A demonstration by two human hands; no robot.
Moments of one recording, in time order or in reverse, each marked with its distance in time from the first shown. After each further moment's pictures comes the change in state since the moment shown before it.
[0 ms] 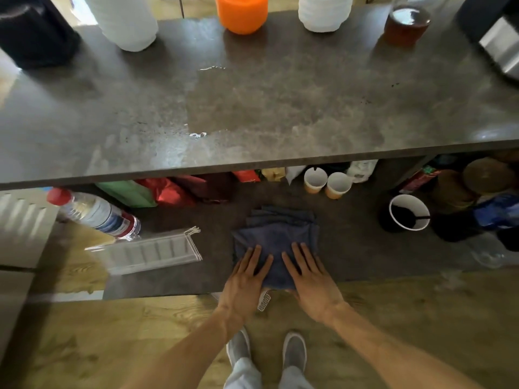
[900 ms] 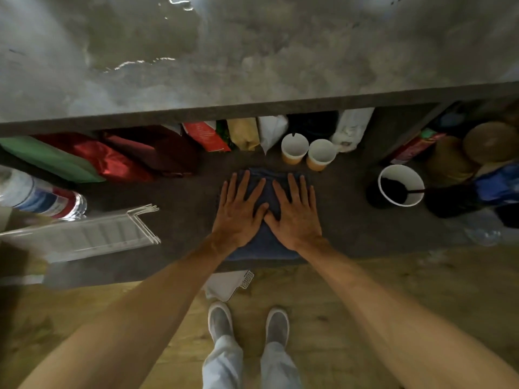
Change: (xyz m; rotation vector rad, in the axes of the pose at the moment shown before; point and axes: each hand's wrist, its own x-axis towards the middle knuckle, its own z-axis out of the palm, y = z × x) left_hand 0.135 0.006 0.006 -0.019 0.243 -0.080; right_hand 0.084 0.059 -0.005 0.155 0.248 0.225
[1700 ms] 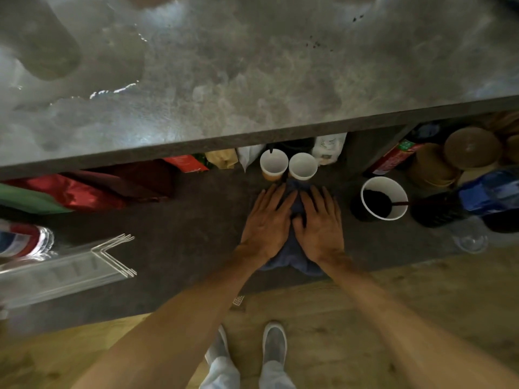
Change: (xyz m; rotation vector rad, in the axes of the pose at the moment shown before) left_hand 0.050 0.083 0.022 -0.157 0.106 0.229; right_hand -0.002 0.070 -0.018 0.071 0.219 0.170
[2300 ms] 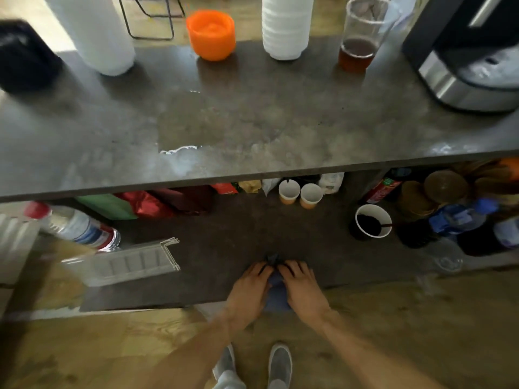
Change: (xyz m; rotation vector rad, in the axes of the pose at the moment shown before) left_hand -0.147 0.012 -0.069 0.007 -0.167 -0.125; right_hand -0.106 -0.057 -0.028 -0.051 -0.321 -0.299
